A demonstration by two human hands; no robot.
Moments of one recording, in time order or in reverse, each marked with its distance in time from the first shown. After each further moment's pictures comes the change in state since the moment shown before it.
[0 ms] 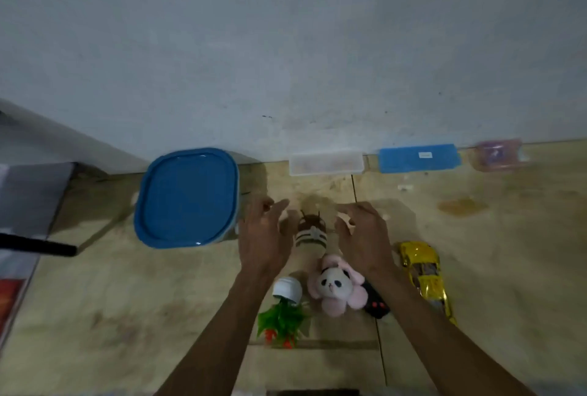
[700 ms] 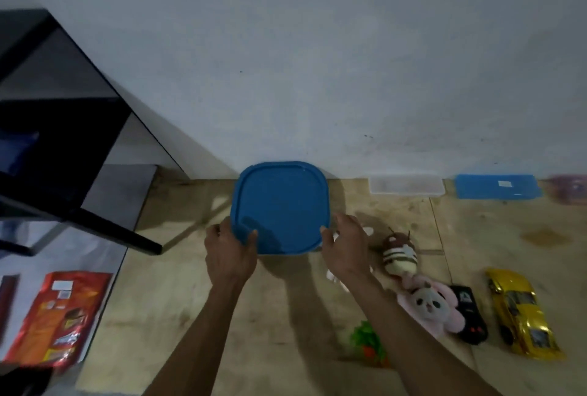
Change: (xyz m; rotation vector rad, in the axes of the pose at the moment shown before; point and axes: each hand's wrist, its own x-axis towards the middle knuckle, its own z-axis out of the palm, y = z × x) left_hand 0.005 -0.201 -0.125 -0.072 0.026 -0.507; right_hand 0.001 -0.163 0.154 0.048 -0.070 0.184
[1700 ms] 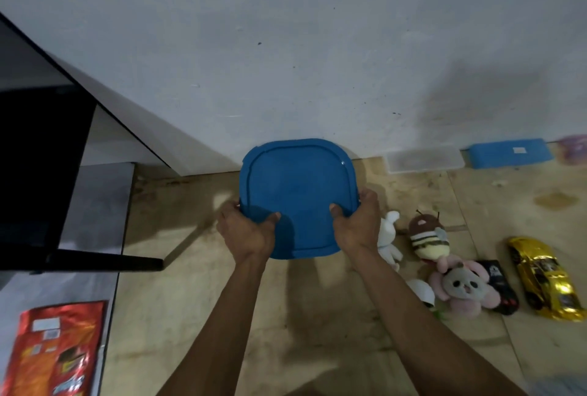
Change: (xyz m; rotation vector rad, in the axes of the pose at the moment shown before) left_hand 0.084 -0.011 0.021 -0.394 -0.059 -0.176; right_hand 0.034 -0.036 0.058 0.217 0.224 0.432
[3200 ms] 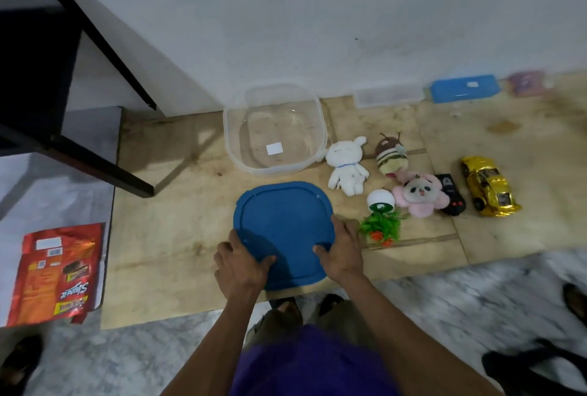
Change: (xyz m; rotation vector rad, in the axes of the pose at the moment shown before) left_hand -0.159 -0.149 -0.048 0.666 -0.263 0.054; right_hand -0.148 0.164 -0.047 -0.443 -0.297 -0.013
